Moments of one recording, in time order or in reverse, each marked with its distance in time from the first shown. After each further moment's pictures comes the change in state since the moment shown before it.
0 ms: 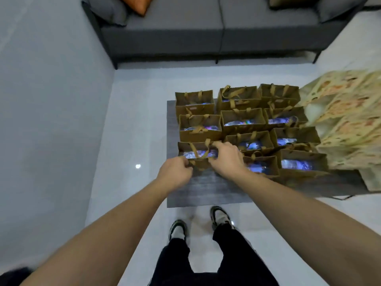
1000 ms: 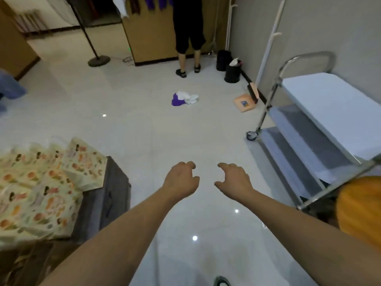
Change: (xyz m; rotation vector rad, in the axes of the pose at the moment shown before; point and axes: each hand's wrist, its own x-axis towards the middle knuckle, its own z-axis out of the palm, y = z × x) left_hand -0.427 0.422 0.482 0.857 -0.582 1.507; right_hand -0.627 0.492 0.047 0.645 0.669 1.367
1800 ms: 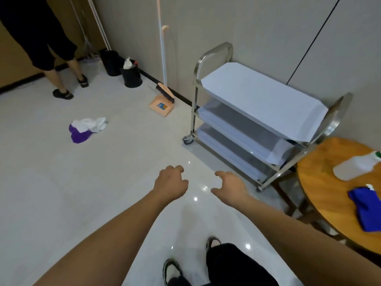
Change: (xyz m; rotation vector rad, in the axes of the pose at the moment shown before) left_hand 0.366 0.079 -0.024 0.193 -0.388 0.458; right_hand 0.216 0.044 -0.067 0.247 0.121 0.629
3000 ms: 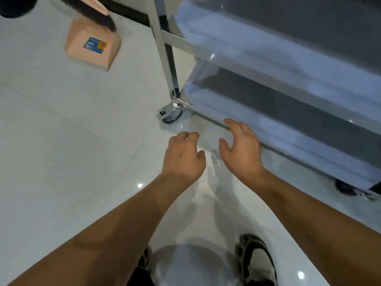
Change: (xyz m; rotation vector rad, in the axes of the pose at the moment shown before) left_hand 0.661 -0.080 0.257 0.121 -0.085 0.233; right_hand 0.650 0.130 0.242 0.268 0.344 0.175
